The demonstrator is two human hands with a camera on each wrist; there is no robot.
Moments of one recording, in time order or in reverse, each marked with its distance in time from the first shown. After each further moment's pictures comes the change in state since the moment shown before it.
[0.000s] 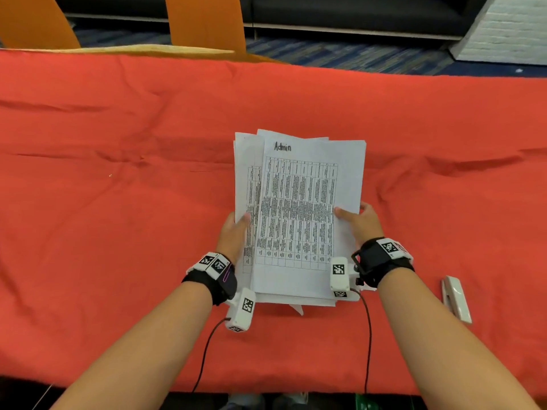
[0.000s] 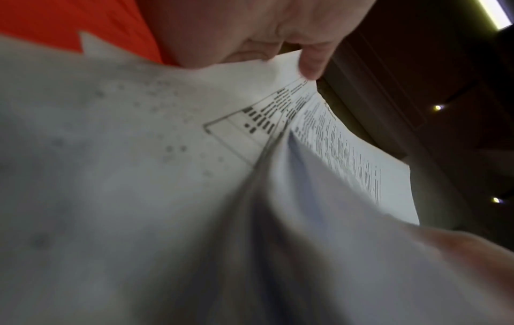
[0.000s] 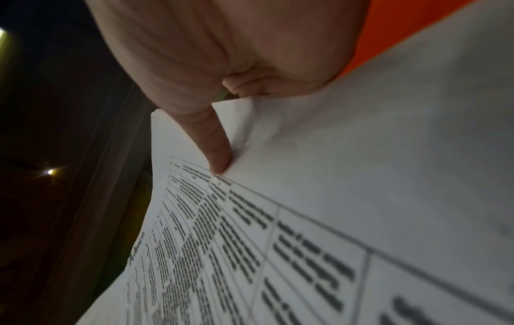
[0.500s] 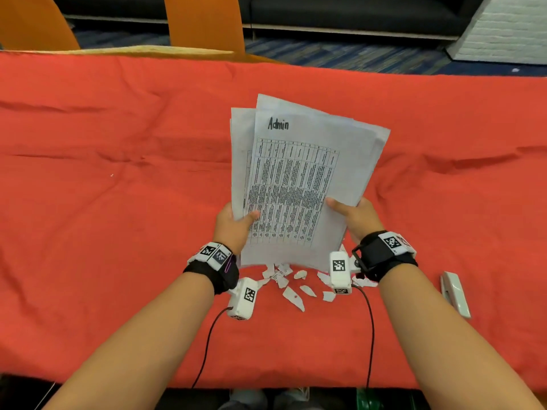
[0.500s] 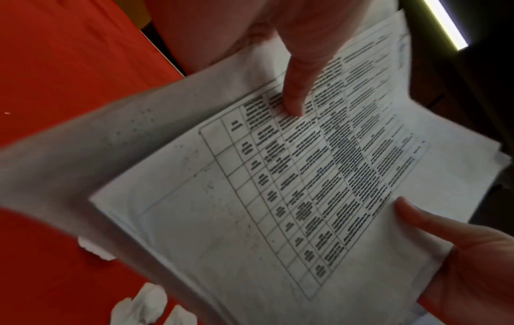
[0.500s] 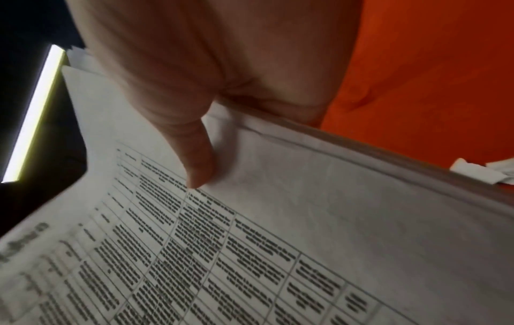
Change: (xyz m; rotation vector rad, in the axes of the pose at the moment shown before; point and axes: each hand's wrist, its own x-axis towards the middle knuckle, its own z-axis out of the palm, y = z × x) left_hand 0.002 0.012 -0.002 0.045 0.076 0.223; right_hand -0.031 -0.028 0.013 0.137 -0.203 -0.123
